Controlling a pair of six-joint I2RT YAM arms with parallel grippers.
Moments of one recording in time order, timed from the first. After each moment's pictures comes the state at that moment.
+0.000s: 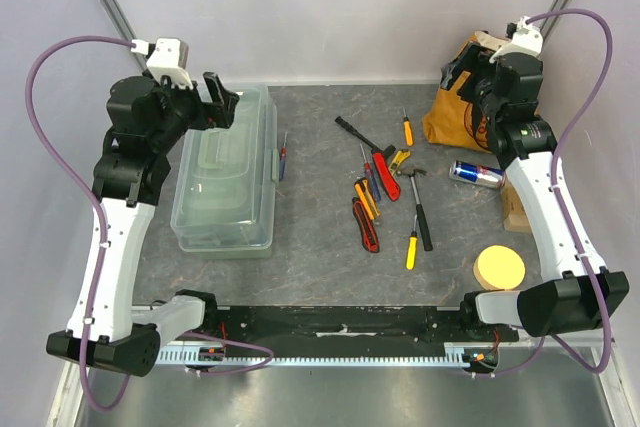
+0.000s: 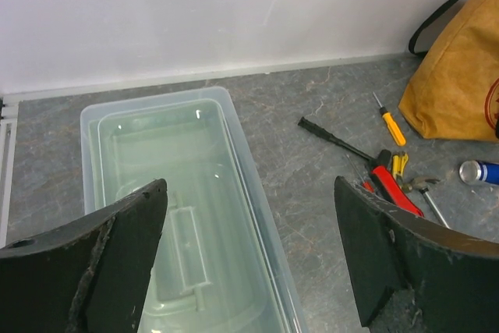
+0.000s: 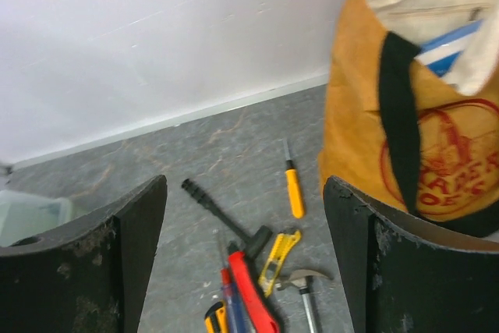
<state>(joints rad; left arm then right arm) -0.15 1.12 1.51 -0.55 0.13 -0.11 0.11 1.32 1.43 -0.29 0.15 0.36</state>
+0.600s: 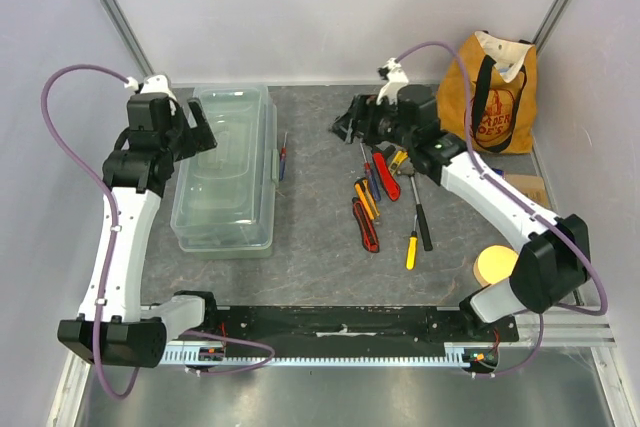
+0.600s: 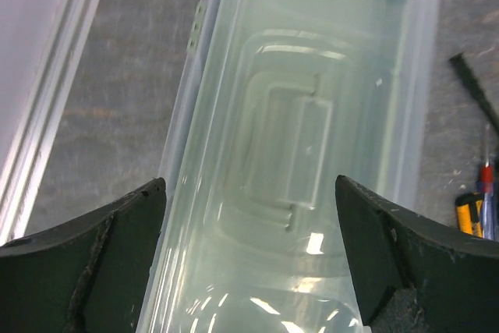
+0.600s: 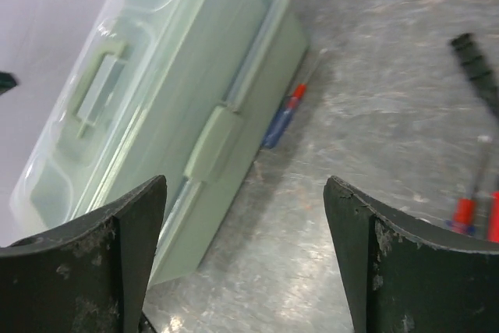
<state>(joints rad) -0.07 1.14 1.40 -0.80 -0.17 -0.26 0.49 1.48 1.28 -0.10 -0.25 0.48</state>
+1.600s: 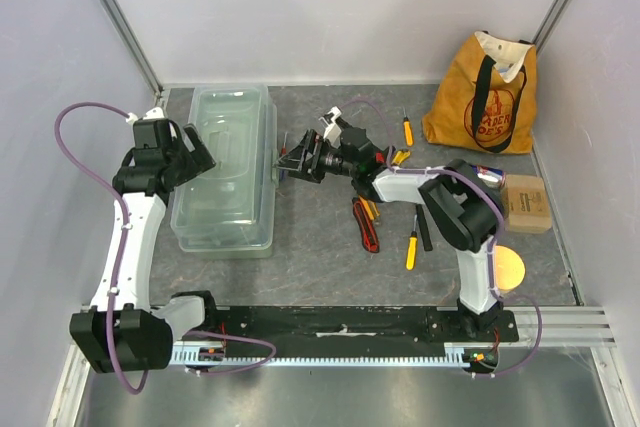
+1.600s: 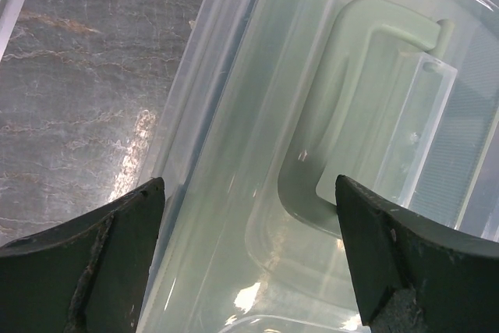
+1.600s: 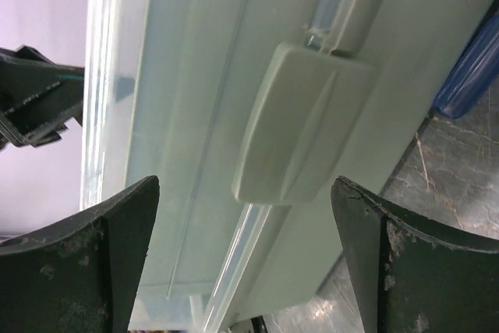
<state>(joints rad) 0.06 1.12 1.12 -0.75 -0.07 -0.39 0.68 1.99 1.18 0.61 -0.53 1.00</state>
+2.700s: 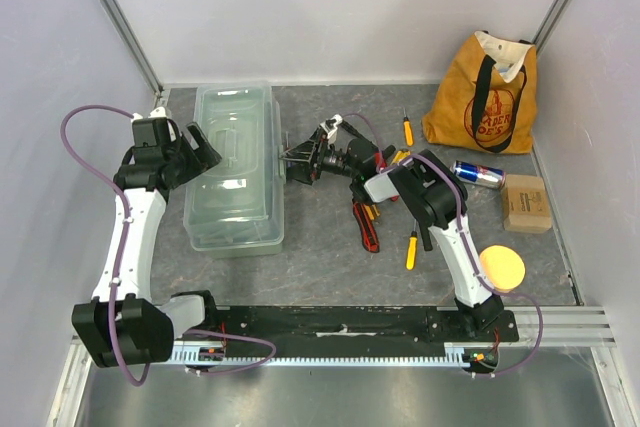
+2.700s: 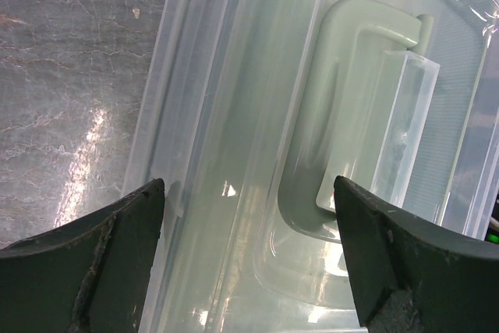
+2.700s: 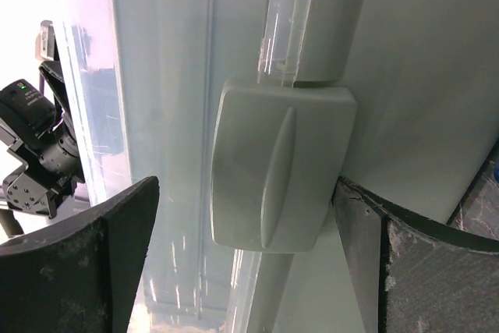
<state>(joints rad) 0.08 1.17 1.09 -0.69 0.09 -0.43 0.62 2.36 1.28 1.22 -0.71 1.51</state>
